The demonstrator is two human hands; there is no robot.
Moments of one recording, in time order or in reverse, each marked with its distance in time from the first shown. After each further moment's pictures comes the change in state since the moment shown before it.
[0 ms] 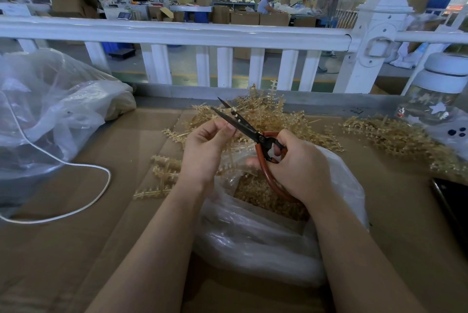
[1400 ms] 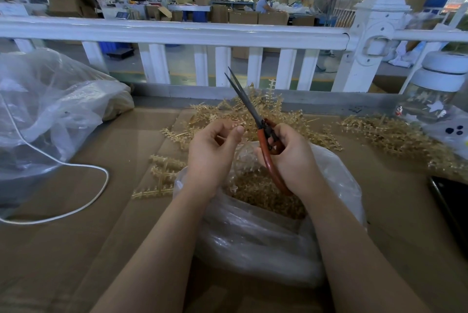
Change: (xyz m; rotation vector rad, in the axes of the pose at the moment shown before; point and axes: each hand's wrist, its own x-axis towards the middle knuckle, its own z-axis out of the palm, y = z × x) left_hand -0.007 0.002 0.010 0.444 0.100 0.061; right_hand 0.010 0.001 0.012 0.483 -0.099 0.239
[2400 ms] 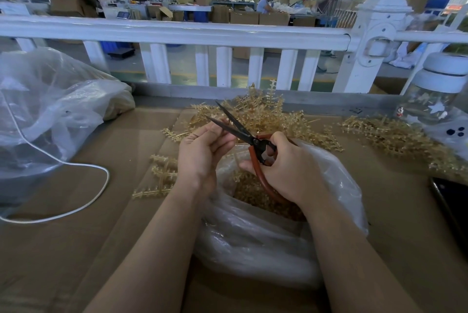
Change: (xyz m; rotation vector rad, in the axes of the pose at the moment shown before) left_hand 0.006 -0.002 -0.006 -0.718 0.036 -0.318; right_hand -0.013 -0.003 -0.003 -0.450 0.003 -0.169
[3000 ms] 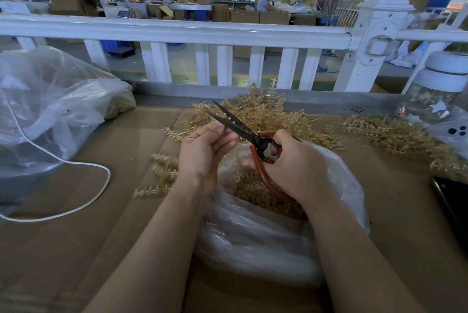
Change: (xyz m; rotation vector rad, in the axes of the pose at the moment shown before) left_hand 0.000 0.001 -0.001 -0.029 -0.011 -0.037; right_hand 0.000 -0.003 -0.003 -0.133 0.091 -0.028
